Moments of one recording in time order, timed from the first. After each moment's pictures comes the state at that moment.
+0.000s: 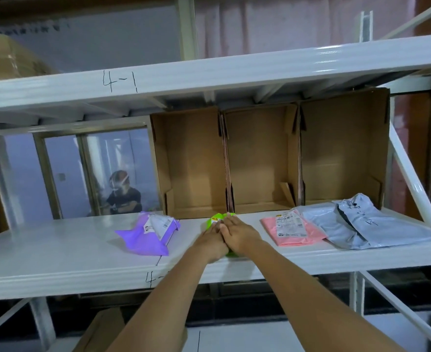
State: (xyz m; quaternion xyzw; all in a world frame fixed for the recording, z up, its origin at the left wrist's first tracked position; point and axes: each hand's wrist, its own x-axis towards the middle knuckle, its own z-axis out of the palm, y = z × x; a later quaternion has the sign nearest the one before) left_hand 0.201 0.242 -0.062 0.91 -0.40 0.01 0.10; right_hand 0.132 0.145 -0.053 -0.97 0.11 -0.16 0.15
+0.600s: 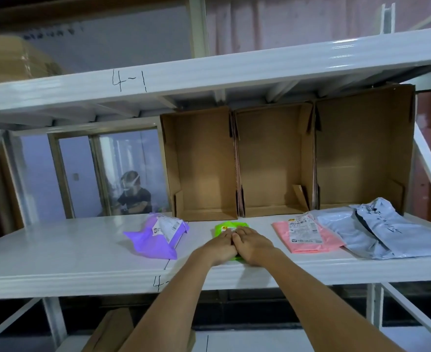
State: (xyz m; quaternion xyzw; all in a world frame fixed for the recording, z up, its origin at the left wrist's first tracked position) left_hand 0.203 0.245 -0.056 0.91 -0.38 -0.09 0.15; right_hand 0.149 0.131 -0.068 -0.99 0.08 -0.08 0.09
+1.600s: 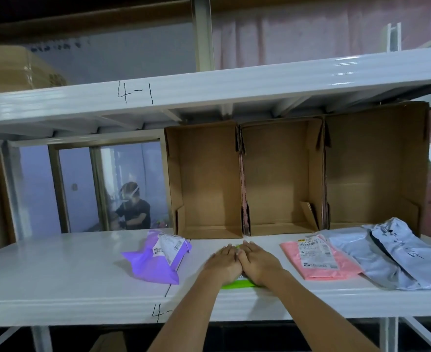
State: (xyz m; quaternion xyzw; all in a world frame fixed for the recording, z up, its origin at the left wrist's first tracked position) left_hand 0.231 0.233 -0.063 0.93 -0.35 -0.02 0.13; right_hand 0.167 0.126 -0.067 -0.98 0.10 -0.12 0.13
